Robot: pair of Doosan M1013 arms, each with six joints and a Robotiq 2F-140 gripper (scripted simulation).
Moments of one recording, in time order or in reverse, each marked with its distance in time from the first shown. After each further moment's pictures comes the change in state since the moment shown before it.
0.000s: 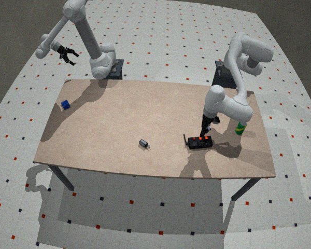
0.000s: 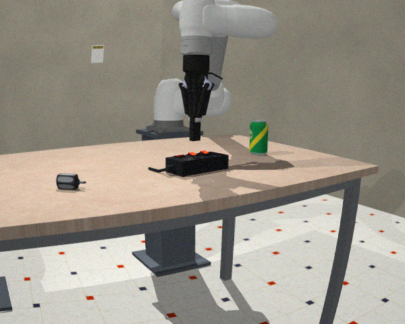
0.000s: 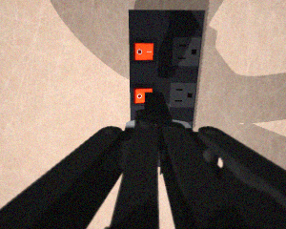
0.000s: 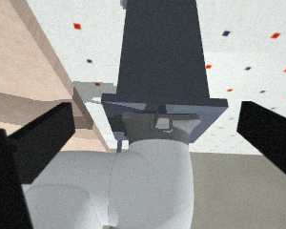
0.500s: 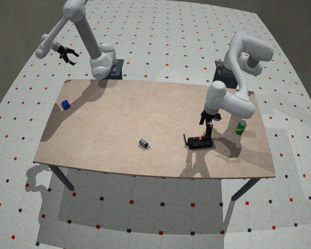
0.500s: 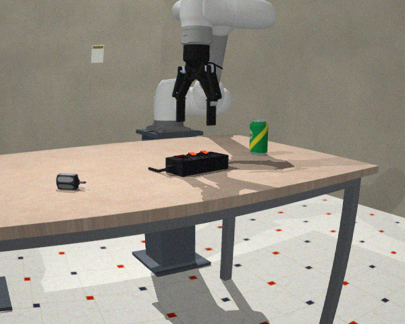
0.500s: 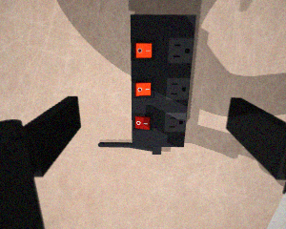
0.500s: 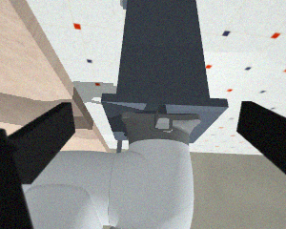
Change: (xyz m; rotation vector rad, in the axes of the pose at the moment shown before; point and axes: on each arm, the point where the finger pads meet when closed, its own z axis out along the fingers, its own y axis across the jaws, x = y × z) left arm 0.000 0.000 -0.032 -0.001 -0.001 0.000; right arm 0.000 0.000 0.000 0.000 0.000 0.000
